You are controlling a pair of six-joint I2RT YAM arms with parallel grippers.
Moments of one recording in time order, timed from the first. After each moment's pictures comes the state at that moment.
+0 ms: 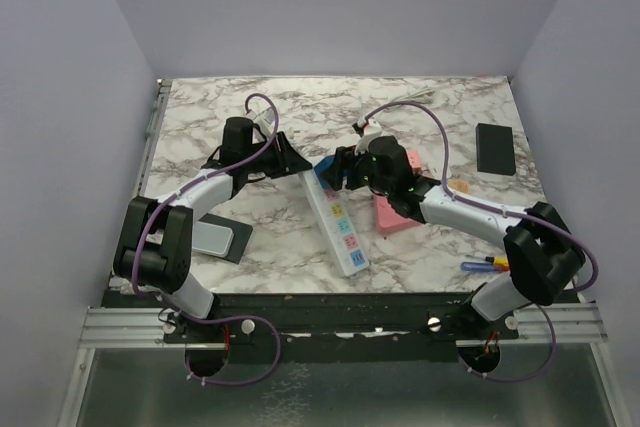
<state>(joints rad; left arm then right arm) -0.25 1.58 0.90 0.12 0.63 -0.61 0.71 1.53 0.93 0.23 -0.02 0.38</state>
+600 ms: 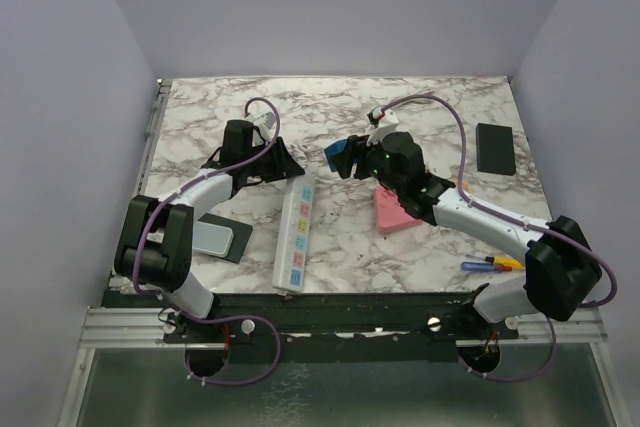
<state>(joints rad) -0.25 1.58 0.90 0.04 0.56 -0.50 0.71 1.42 0.92 0.24 0.10 0.34</state>
